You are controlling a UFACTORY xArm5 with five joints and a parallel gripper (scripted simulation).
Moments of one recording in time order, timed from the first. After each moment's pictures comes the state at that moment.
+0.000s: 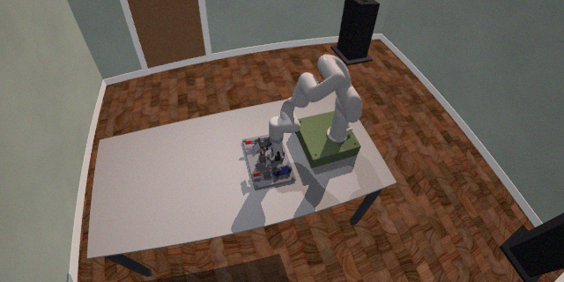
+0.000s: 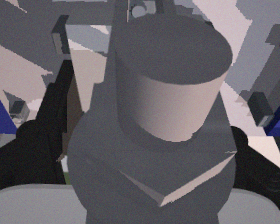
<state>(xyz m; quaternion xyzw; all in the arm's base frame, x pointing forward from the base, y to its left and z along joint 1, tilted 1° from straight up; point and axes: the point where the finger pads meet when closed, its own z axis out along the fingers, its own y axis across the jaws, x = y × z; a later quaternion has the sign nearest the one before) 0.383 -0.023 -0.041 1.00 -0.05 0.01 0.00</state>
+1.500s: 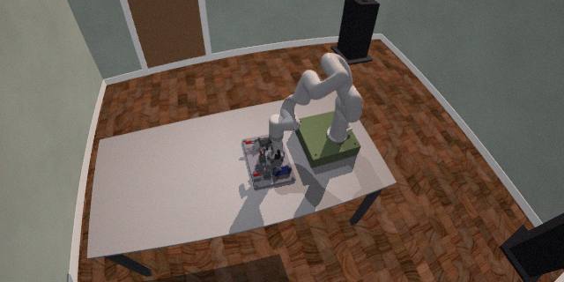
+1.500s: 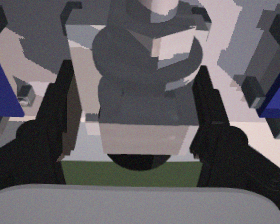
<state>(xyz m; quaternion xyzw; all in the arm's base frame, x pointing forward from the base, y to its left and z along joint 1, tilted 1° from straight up) 0.382 -0.024 -0.025 1.00 -0.05 0.01 0.00</state>
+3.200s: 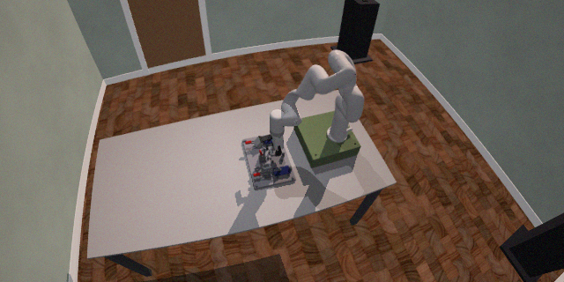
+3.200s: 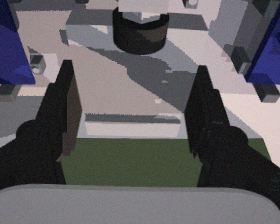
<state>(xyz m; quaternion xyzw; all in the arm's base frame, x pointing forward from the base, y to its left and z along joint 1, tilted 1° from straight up) 0.379 -0.023 0.008 1.00 -0.05 0.01 0.00</state>
